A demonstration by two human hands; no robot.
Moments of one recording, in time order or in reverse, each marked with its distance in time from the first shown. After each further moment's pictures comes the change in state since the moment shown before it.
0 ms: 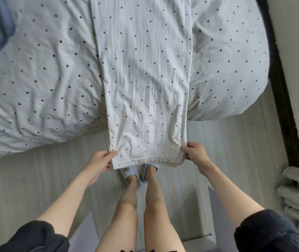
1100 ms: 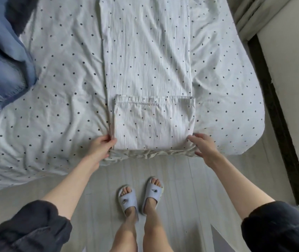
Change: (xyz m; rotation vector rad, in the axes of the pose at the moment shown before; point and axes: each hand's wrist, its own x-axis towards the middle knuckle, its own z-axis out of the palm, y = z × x) left_hand 0.033 0.163 0.000 -0.005 0.172 0.173; right_hand 0.054 -0.147 -0.039 0.090 0.082 -0.046
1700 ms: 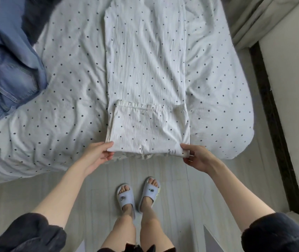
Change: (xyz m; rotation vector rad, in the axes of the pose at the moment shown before) left_hand -0.053 0.028 -0.009 -0.288 -0.064 -0.140; right_hand -0.040 -0.022 -0.026 0.319 -0.275 0.224
